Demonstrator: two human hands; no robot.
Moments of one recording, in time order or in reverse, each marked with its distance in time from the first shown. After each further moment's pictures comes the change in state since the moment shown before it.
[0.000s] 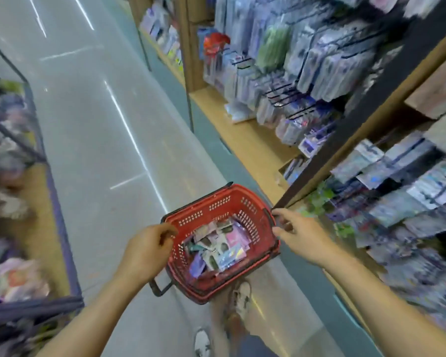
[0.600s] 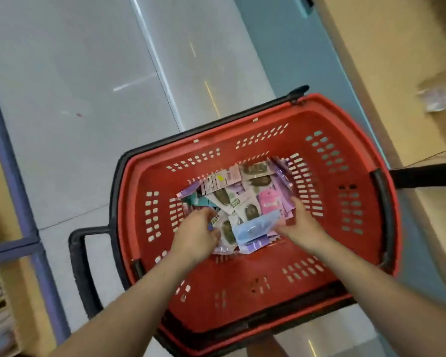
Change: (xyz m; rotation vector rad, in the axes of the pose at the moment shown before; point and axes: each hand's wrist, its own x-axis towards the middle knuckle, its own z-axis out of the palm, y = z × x) left_hand 0.248 -0.181 0.383 -0.095 -0.389 -0.310; right_hand 0.325 0.174 0.369 0.189 -0.434 0.375
